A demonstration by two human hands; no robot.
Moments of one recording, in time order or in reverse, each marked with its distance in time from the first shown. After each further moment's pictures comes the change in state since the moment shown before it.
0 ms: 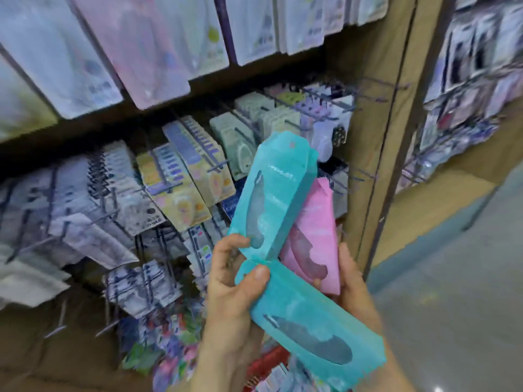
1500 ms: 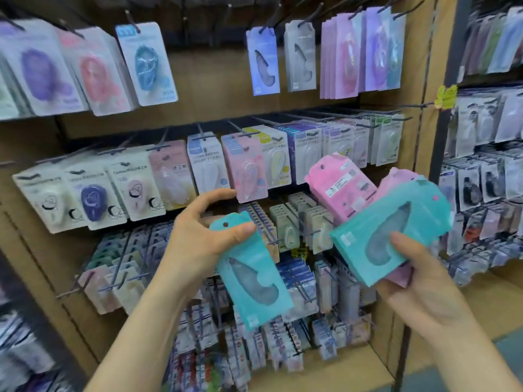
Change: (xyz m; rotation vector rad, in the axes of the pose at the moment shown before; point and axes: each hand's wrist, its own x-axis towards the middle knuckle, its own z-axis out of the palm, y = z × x) left_hand -0.034 0.223 0.075 0.703 0.096 0.317; right_hand -0.091 -0.108 0.157 -0.390 -0.226 -0.464
